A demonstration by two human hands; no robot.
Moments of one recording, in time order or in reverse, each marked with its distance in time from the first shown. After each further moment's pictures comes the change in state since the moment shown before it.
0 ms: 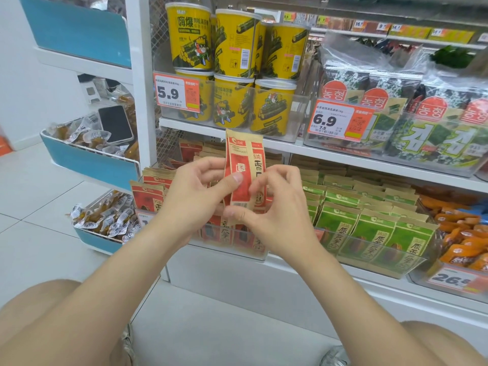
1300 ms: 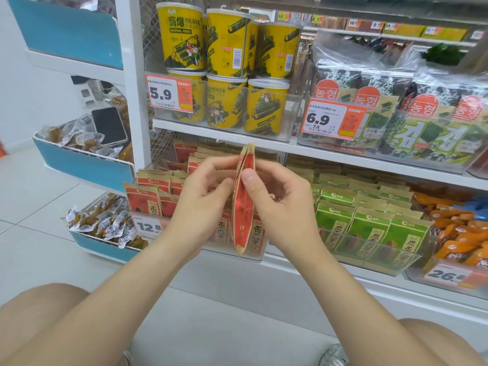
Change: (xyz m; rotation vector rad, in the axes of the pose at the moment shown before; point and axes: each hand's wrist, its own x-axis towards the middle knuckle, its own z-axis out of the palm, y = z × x) left_hand -0.006 -0.006 0.024 -0.009 0.031 0.079; right_hand 0.000 -0.012 -0.009 0.438 0.085 -0.017
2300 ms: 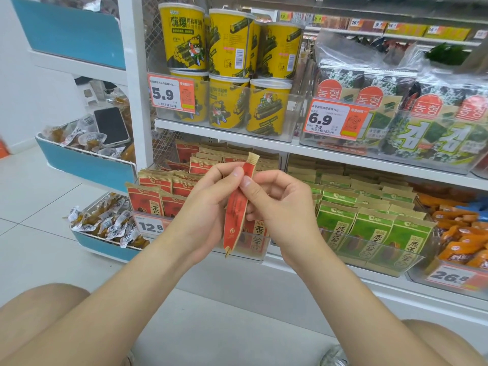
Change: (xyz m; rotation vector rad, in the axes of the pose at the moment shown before) left_hand -0.006 0.005 0.007 -0.502 -0.146 -0.217; right_hand -0.001 -0.001 0.005 0.319 0.002 0.304
